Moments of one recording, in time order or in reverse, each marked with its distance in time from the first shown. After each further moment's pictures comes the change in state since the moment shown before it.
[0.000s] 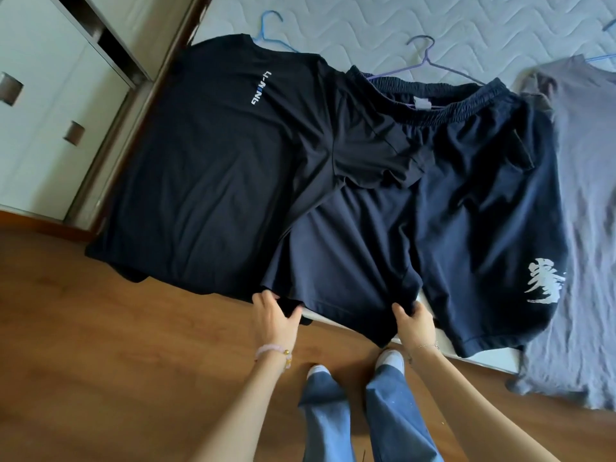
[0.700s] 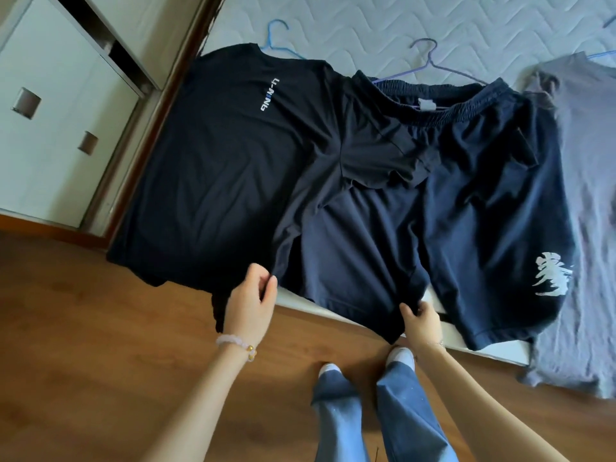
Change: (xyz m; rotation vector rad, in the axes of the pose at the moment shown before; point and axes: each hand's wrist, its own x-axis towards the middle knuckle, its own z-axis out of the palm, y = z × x) left_hand 0.005 0.005 -0.103 -0.058 0.019 0.389; right_hand -0.015 -0.002 0.006 -0.016 -0.006 0.006
